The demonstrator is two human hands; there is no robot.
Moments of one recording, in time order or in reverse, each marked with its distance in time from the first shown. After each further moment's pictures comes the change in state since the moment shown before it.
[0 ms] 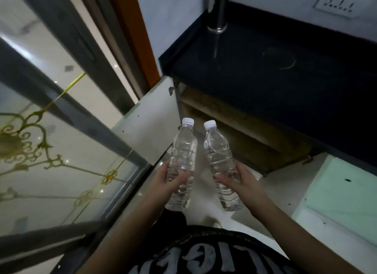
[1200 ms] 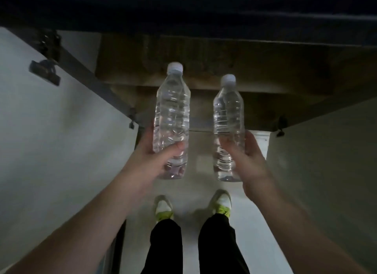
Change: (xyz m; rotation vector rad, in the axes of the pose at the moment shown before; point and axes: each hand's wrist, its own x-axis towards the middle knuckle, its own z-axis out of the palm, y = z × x) left_hand 0.389 -0.083 0.012 0.239 -0.377 -0.140; right_hand 0.294 0.165 0.041 0.474 0.614 0.246
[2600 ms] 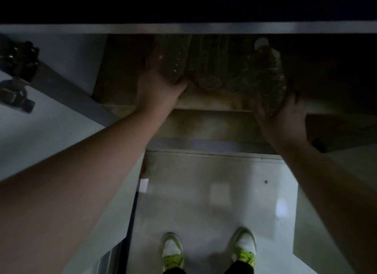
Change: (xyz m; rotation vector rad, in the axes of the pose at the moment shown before) left_hand 0.214 0.063 -0.017 0.691 0.531 0.595; right_hand 0.194 -0.025 -0.001 -0.781 0.413 -0.380
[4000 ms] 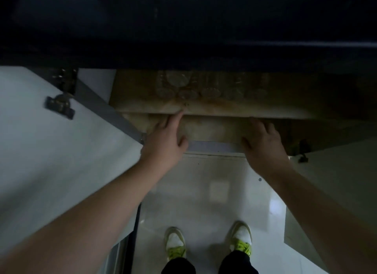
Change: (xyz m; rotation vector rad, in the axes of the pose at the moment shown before) left_hand -0.092 -0.006 -0.050 0.251 -0.420 0.078; right_hand -0.080 -0.021 -0.031 -0.114 -0.233 -0.176
